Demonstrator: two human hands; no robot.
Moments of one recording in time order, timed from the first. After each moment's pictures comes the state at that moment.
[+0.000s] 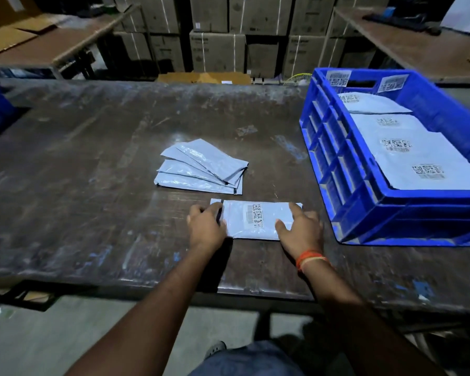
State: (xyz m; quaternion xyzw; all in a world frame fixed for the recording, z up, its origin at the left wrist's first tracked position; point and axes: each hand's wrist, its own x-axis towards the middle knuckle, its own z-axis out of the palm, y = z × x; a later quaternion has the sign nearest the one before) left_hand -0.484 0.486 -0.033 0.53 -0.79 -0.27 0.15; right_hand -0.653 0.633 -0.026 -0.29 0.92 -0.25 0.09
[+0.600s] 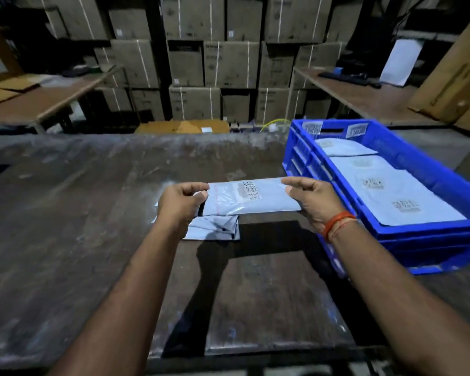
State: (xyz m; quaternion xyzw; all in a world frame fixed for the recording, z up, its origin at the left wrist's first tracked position) left_hand -0.491 0.386 0.105 0.39 -0.63 -0.58 0.33; right_hand -0.700 0.574 0.117 -0.26 0.65 -0.67 0.23
